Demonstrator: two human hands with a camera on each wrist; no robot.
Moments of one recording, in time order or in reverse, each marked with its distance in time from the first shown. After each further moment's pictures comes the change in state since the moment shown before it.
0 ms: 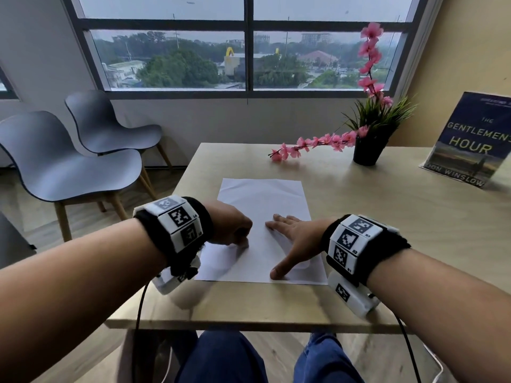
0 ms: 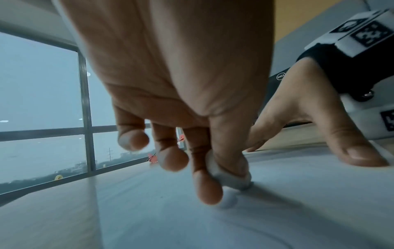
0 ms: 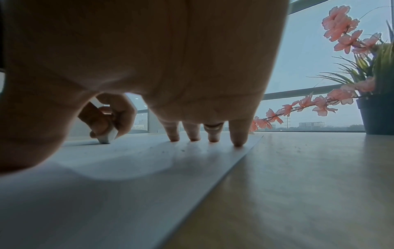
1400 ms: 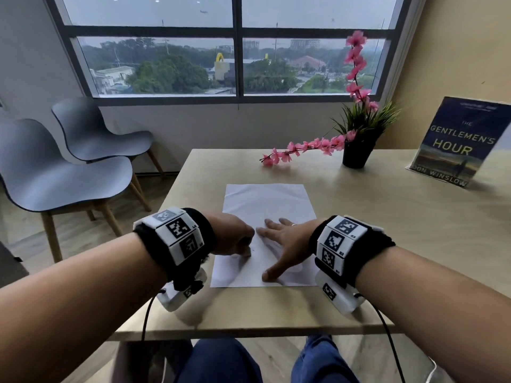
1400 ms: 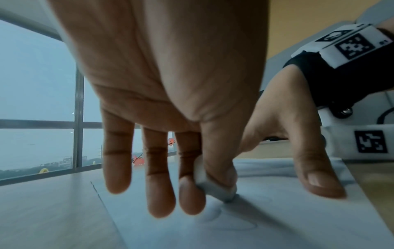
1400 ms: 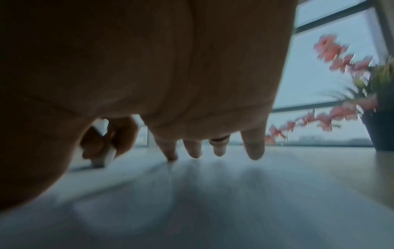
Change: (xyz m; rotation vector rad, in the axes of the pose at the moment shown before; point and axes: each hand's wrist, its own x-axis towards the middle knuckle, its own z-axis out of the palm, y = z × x) left_hand 0.006 0.014 0.000 -0.037 0.013 0.021; right_hand -0.001 -0.006 -0.004 -0.123 -0.023 0.021
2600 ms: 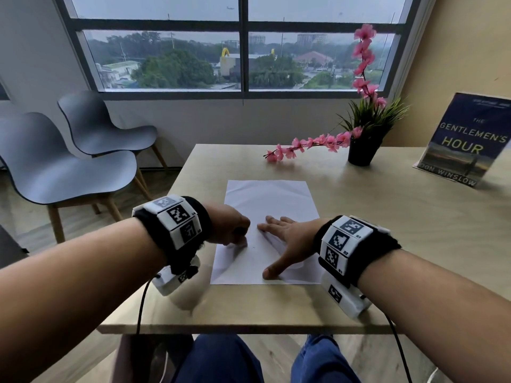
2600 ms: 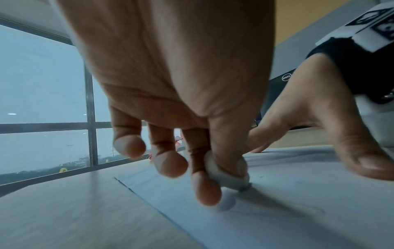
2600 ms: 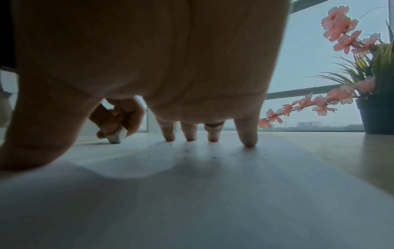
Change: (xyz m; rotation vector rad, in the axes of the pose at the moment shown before) left_hand 0.000 -0.010 -0.004 0.001 -0.006 -0.020; right_hand 0.002 0.002 0.003 0.082 0.012 -0.028
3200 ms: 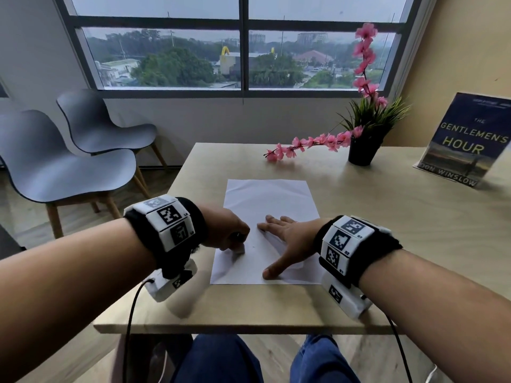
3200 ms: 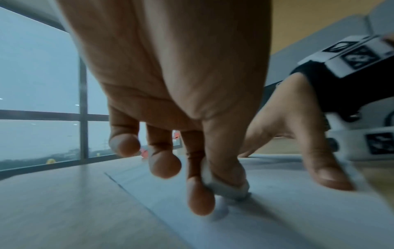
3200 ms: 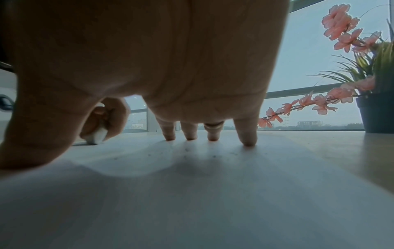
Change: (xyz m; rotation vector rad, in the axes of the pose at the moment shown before) left_hand -0.005 -0.003 0.003 -0.034 -0.054 0.055; right_hand 0.002 0.001 0.000 0.003 -0.007 -0.002
